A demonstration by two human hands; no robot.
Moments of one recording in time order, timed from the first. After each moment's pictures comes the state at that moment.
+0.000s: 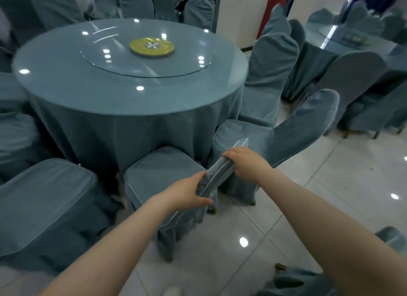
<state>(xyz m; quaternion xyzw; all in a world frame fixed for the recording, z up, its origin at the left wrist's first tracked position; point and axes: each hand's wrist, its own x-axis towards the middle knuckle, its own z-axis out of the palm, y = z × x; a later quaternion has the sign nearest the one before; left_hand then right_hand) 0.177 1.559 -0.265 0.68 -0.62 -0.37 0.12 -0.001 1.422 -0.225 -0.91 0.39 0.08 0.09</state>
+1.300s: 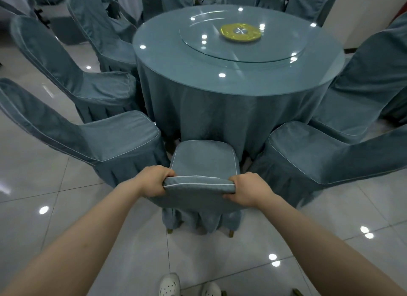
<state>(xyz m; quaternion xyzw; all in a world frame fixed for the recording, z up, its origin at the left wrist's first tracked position) 0.184 1.706 -0.272 0.83 -0.50 -0.25 0.03 -0.018 1.489 -0.301 -0.97 0.17 0.11 0.11</state>
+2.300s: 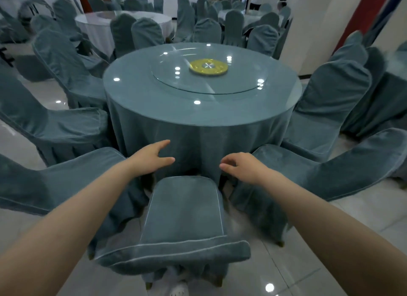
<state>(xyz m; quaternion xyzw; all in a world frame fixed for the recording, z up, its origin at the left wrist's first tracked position) 0.247 1.575 -0.200 0.84 -0.43 -0.24 0.24 0.025 1.376 -0.215 -0.94 0.25 0.00 0.24</state>
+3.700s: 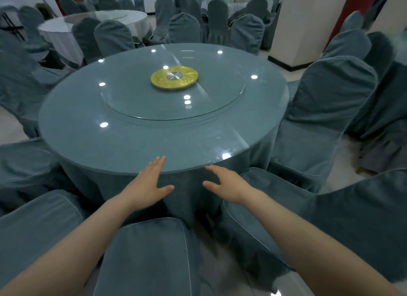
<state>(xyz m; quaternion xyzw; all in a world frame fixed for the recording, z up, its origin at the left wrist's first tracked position) 0.248 1.231 -0.215 0.84 -0.47 -0.21 0.15 0.074 1.052 -0.254 -0.90 0.26 0.00 0.34</state>
